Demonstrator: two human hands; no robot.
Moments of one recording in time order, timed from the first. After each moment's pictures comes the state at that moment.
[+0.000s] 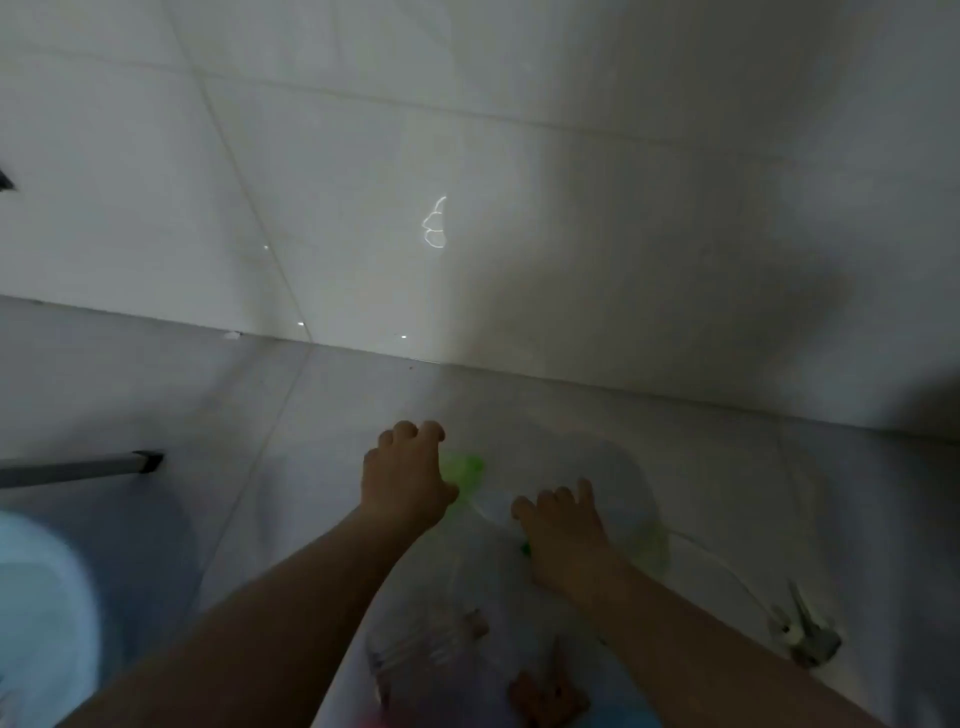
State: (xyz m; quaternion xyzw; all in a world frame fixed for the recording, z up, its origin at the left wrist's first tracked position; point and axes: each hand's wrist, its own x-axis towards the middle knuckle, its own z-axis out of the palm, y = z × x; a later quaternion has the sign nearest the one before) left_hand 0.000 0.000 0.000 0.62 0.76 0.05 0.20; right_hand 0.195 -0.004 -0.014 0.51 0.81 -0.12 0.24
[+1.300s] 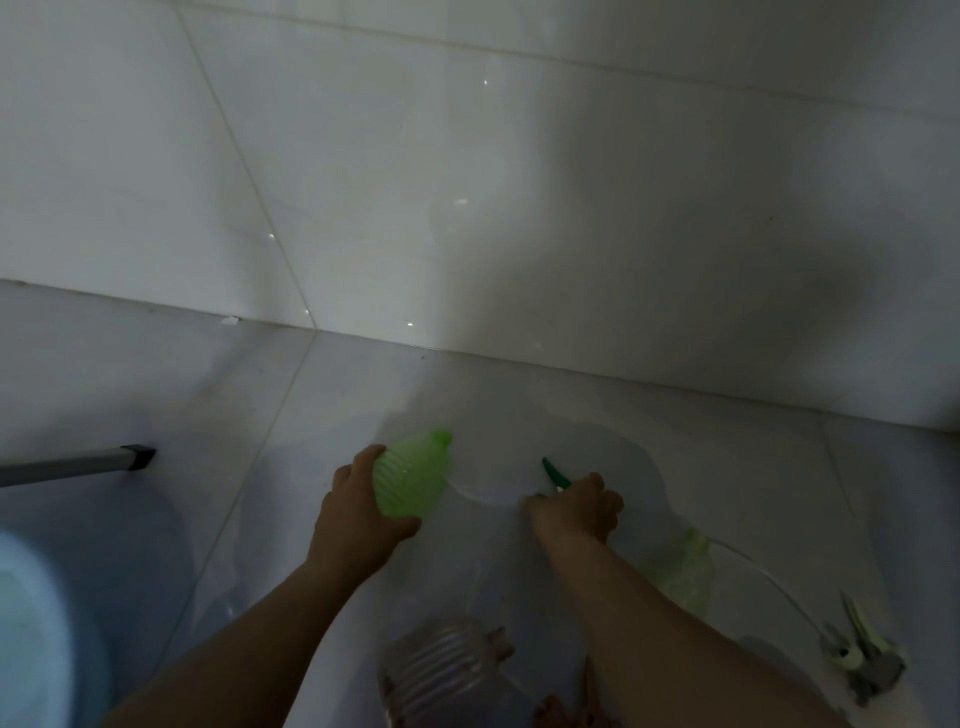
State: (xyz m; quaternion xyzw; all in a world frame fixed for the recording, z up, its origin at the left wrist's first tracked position) left_hand -0.064 -0.036 -0.081 0.48 0.79 0.21 0.31; right_hand 0.153 0.031 -0.067 0.84 0.36 -0.38 -0.10
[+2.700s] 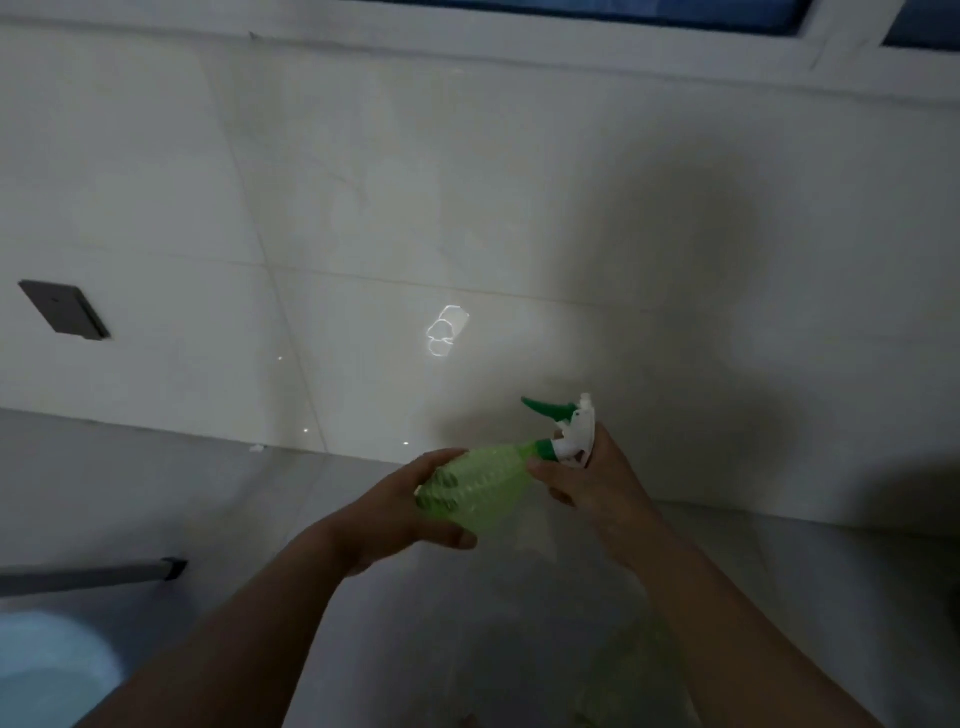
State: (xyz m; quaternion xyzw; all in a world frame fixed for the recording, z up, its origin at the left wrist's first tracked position) left_hand -0.031 0.008 0.124 0.50 0.52 0.34 0.60; right_hand 0.208 0.061 0.136 0.48 0.51 -0.56 -0.44
